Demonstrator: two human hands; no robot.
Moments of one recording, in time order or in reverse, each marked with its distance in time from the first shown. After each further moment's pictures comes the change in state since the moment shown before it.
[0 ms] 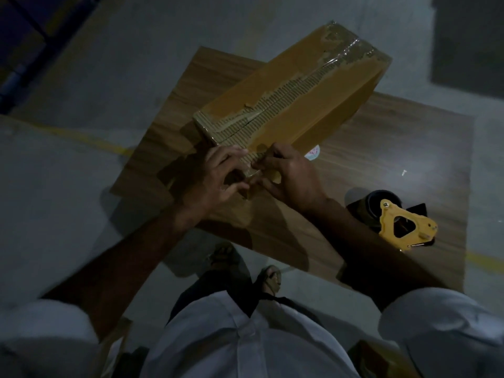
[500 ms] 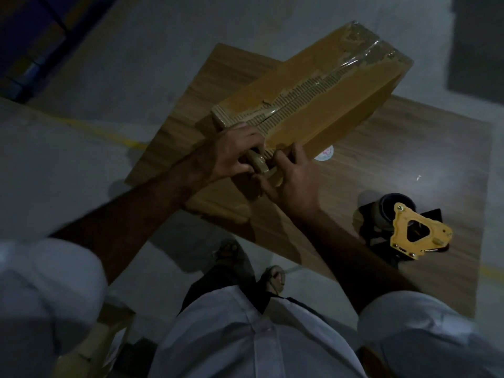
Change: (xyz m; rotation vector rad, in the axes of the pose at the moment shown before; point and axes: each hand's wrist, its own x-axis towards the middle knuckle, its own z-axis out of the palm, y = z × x) left_hand 0.053 0.001 -0.043 0.075 -0.289 0.215; right_hand -0.005 -0.027 0.033 -0.082 0.172 0.222
